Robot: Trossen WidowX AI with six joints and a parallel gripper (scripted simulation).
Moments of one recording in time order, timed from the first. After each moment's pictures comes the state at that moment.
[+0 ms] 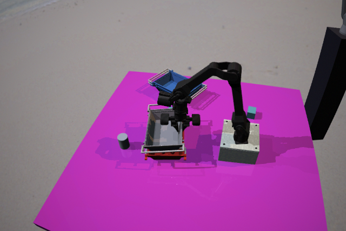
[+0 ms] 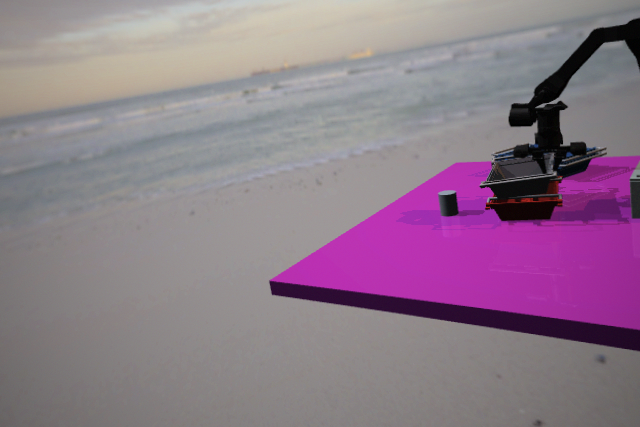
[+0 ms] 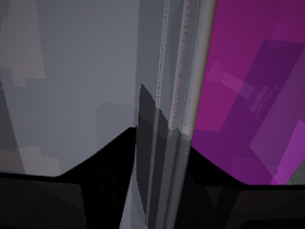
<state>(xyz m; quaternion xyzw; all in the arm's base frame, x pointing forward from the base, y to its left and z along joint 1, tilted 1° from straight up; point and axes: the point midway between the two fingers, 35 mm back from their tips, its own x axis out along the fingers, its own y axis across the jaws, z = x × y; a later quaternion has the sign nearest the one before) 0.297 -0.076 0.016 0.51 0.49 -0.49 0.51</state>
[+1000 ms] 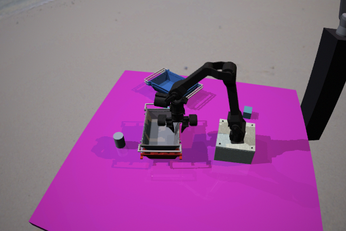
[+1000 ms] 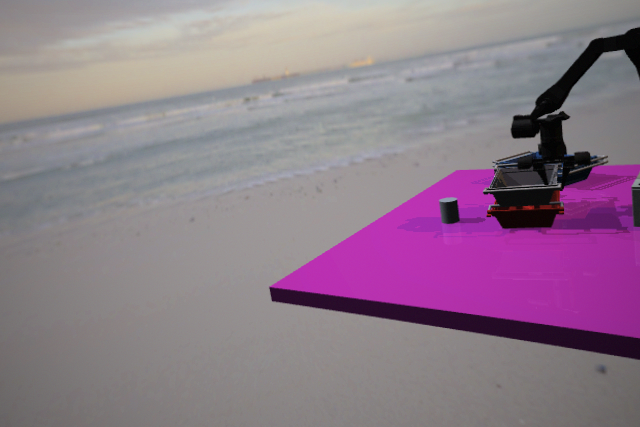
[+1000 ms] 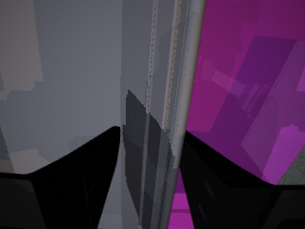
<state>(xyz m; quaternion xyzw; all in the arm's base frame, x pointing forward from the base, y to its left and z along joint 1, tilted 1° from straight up) 0.290 -0.076 0.010 0.50 0.50 -0.50 0.51</state>
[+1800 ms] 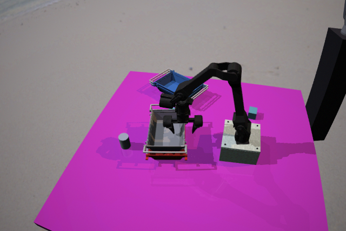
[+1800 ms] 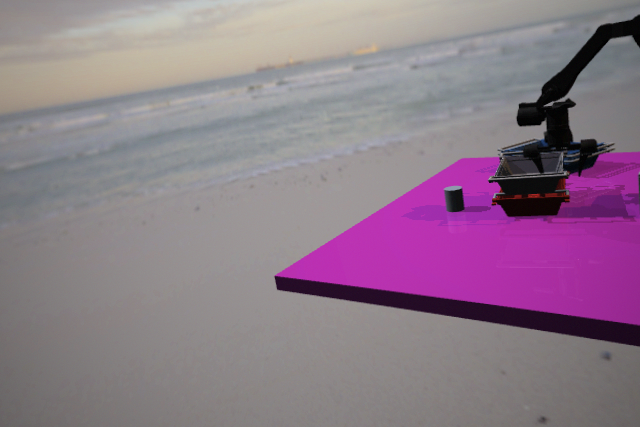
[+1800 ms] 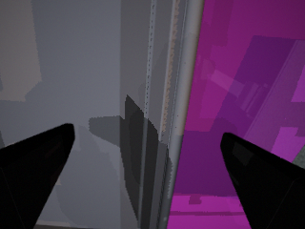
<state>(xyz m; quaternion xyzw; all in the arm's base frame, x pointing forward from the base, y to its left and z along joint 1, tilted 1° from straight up) 0.289 -0.076 0.009 0.50 0.50 -0.50 0.50</state>
